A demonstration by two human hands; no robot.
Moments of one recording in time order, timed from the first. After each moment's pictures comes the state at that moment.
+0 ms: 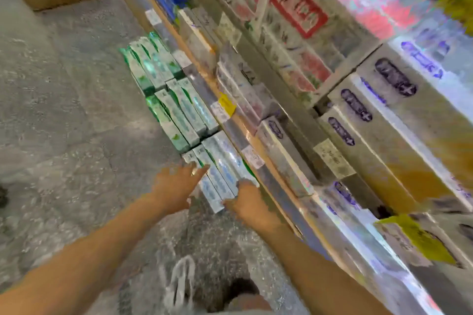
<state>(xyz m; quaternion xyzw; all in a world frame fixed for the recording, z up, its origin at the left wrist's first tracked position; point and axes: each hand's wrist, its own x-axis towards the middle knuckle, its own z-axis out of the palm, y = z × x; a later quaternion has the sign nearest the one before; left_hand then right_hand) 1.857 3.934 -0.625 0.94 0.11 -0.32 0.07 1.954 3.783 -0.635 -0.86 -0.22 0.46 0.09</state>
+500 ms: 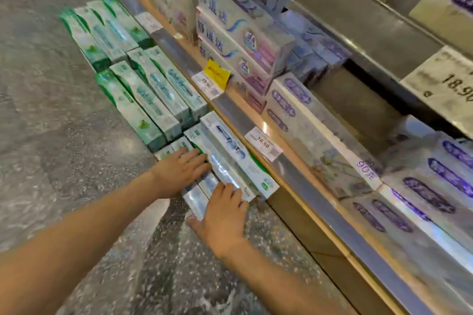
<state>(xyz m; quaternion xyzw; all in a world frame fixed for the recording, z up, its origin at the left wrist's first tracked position) 1.925 3.976 -0.864 0.96 -0.14 -0.19 -0.17 1.923 3.809 -0.849 -0.93 -0.29 0.21 0.00</state>
